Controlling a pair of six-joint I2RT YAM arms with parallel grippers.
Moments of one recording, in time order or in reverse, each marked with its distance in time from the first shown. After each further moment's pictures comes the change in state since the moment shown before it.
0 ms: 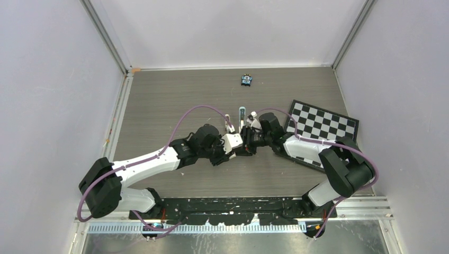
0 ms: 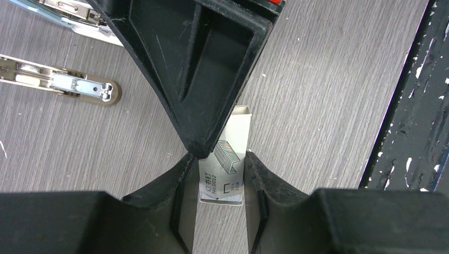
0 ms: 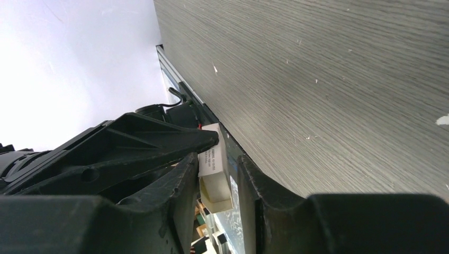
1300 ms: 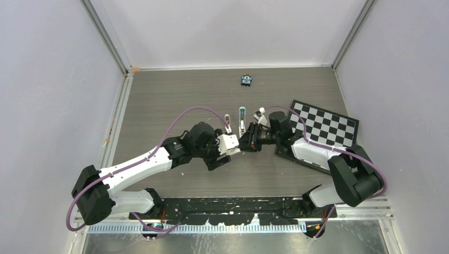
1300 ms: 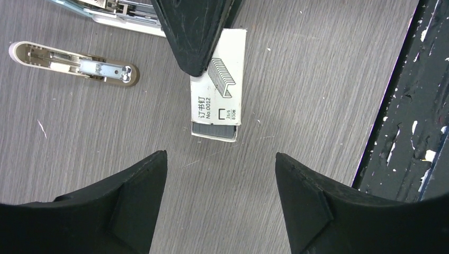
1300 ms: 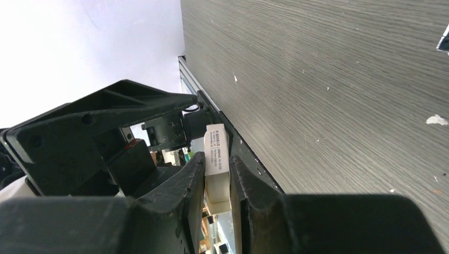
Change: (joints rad) left arm 0.014 -0.092 0.055 -0.193 -0.022 0.101; right arm -0.079 -0.093 -0.061 0.080 -0.043 0.028
